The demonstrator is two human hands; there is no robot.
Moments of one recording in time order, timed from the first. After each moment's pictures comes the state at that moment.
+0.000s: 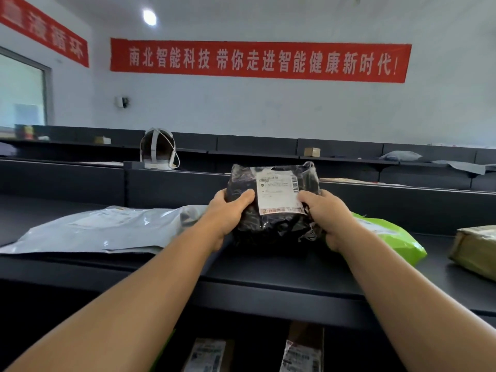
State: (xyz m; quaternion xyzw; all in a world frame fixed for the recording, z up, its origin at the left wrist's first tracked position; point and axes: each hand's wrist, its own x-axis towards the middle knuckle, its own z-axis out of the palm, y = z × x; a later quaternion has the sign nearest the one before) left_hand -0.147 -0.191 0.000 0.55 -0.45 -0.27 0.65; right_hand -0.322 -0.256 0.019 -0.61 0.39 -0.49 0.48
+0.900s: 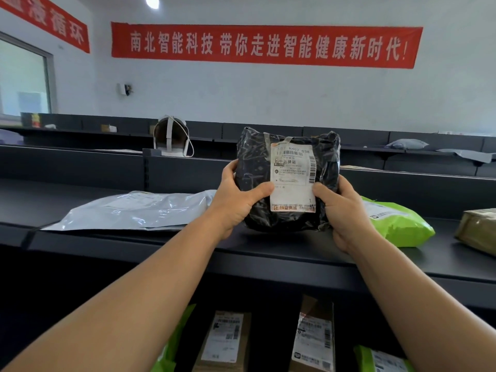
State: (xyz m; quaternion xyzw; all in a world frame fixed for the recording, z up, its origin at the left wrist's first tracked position) left_hand -0.146 -0.137 -0.001 0.46 -0.52 -0.24 0.68; right_hand -0.319 -0.215 -0.007 -0.59 0.25 -0.60 0.48
